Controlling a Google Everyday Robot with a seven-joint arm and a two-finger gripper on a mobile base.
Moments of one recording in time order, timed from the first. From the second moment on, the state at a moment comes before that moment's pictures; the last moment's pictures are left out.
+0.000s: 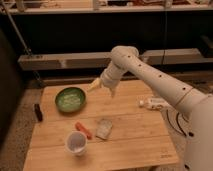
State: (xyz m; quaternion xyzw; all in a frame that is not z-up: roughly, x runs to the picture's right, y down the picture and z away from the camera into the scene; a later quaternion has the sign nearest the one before) arm -0.019 0.015 0.762 -0.09 -0.39 -0.60 0.69
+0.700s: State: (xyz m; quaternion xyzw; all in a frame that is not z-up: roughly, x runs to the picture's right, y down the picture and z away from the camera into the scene) arm -0.038 0.025 0.754 -0.09 -0.40 -0.62 0.67
